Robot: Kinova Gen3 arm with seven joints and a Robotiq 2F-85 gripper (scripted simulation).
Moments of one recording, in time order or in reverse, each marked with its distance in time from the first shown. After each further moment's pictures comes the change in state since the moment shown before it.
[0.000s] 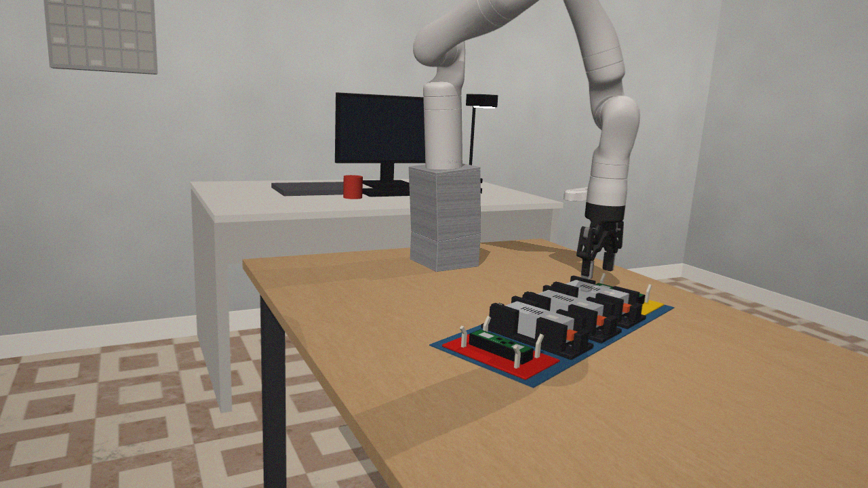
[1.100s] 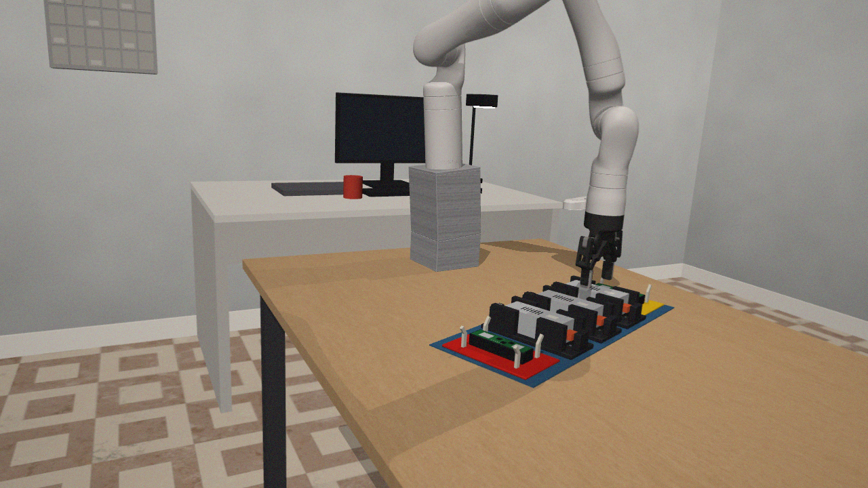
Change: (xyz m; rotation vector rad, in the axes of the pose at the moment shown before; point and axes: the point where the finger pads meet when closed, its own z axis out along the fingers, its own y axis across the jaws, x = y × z) arm 0.000 0.000 0.019 0.000 0.000 0.000
